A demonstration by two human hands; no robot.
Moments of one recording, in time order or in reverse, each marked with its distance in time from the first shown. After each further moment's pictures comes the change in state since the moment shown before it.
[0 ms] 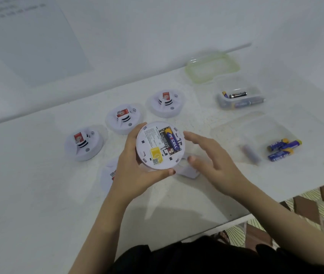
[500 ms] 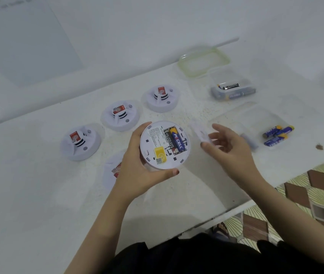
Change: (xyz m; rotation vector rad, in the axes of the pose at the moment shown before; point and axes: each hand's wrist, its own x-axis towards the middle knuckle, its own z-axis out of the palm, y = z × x) left_hand -0.006 -0.008 -0.005 -0.062 -0.132 -0.004; right_hand -0.015 0.005 0.000 0.182 0.398 0.318
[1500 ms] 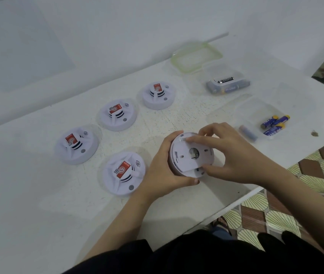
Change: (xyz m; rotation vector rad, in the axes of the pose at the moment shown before) left_hand 0.005 -0.026 0.031 -0.012 -0.249 -0.092; right_hand -0.004 -0.019 -0.012 -0.719 -0.399 -0.507
